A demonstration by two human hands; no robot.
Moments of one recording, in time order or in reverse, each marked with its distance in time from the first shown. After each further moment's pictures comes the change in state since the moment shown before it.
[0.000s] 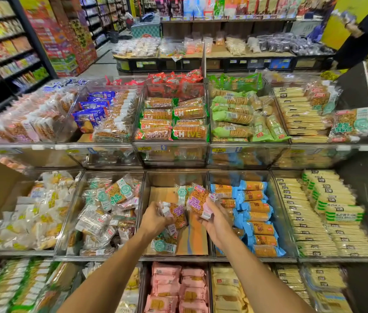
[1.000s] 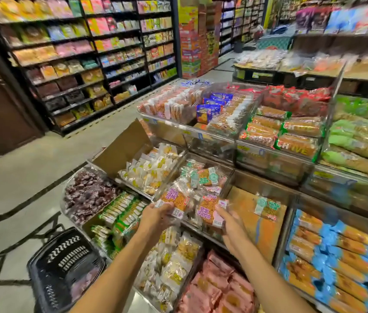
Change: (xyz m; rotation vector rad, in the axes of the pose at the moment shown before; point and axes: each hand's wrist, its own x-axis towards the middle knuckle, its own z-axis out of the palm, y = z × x) left_hand -0.196 -0.041 -0.124 -0.877 0.571 -0.105; right_hand -0.059 0.080 0.111 -0.375 -0.455 0.206
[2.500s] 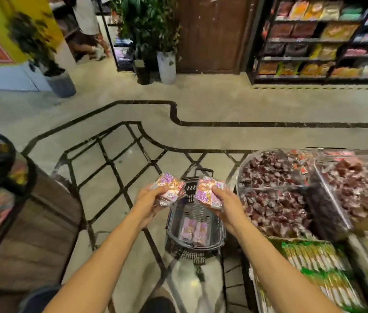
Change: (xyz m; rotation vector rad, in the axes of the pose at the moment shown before) left_hand 0.006 0.032 -0.601 -0.528 0.805 0.113; right_hand 0.047 0.342 0.583 -0.568 -0.815 0.528
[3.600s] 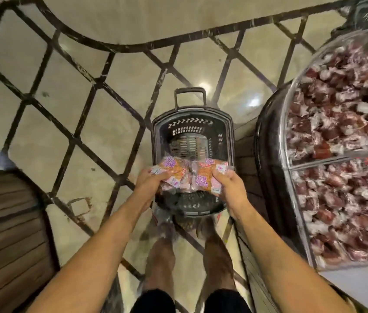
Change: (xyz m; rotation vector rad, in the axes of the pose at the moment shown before) left_hand 0.428 -0.201 -0.011 0.467 0.008 -0.485; right_hand 0.328 0.219 -0.085 -0.060 0.424 0.350
